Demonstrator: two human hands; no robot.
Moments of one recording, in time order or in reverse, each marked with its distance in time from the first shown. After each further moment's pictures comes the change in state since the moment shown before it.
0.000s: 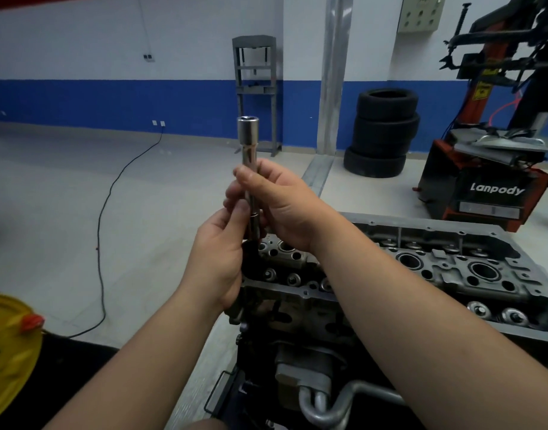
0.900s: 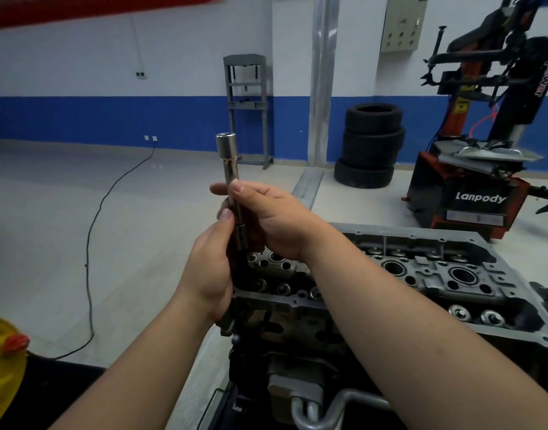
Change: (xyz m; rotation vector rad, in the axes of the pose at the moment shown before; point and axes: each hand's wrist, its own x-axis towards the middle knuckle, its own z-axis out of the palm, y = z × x) left_hand -0.002 0.004 -0.003 0.077 -0.149 -0.017; right_hand -0.001 0.000 -0.005 -0.011 -0.070 0.048
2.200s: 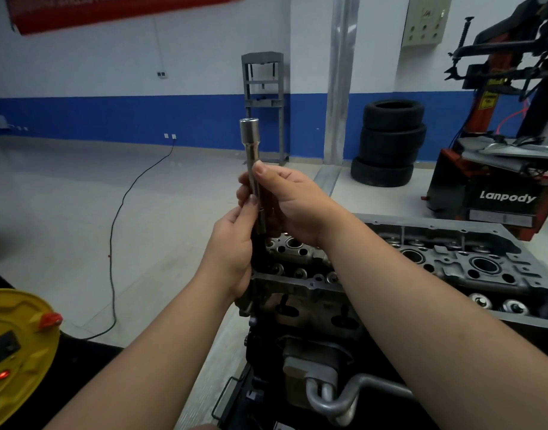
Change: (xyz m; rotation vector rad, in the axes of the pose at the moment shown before) left_hand 0.001 -0.002 -0.001 0.096 0.090 0.018; right_hand -0.002 -0.001 0.004 -0.038 0.017 -0.043
